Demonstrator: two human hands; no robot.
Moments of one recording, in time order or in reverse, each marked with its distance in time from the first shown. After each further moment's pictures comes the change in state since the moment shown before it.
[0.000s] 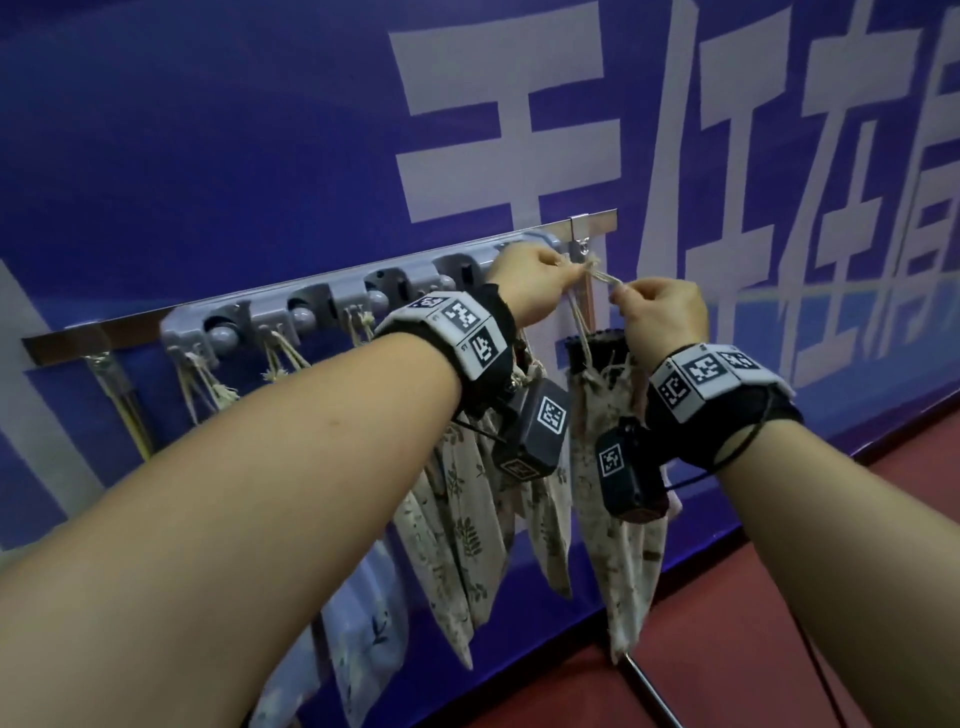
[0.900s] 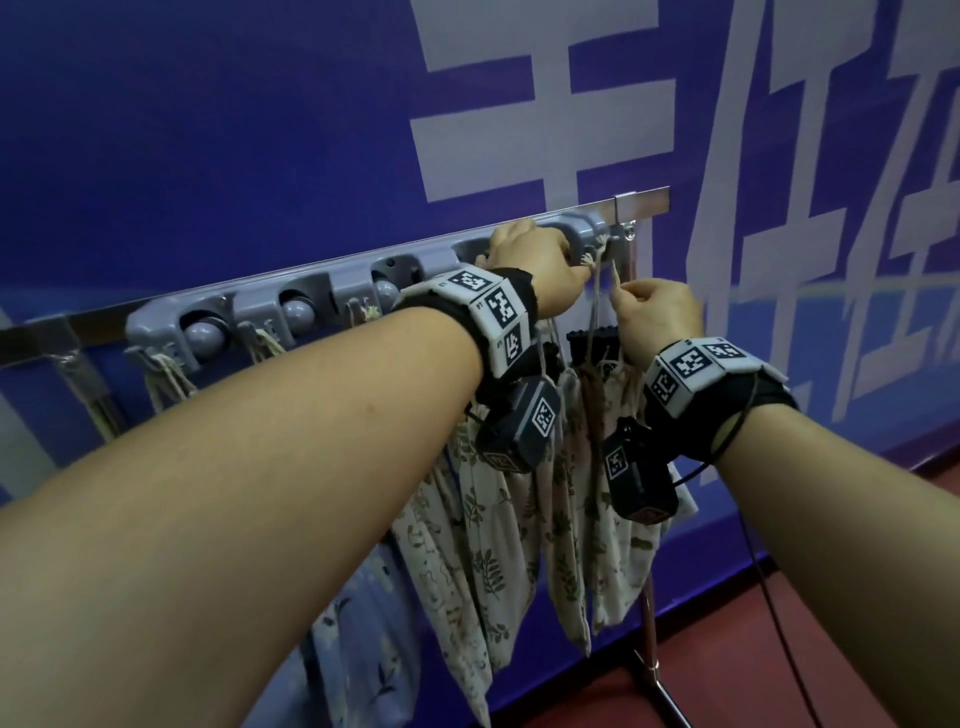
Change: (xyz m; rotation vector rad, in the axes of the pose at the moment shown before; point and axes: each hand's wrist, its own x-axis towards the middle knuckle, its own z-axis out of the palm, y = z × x) left_hand 0.073 -0.053 -0.004 0.666 0.120 0.081; right_hand 0.050 0.032 0.074 -0.108 -0.053 0.035
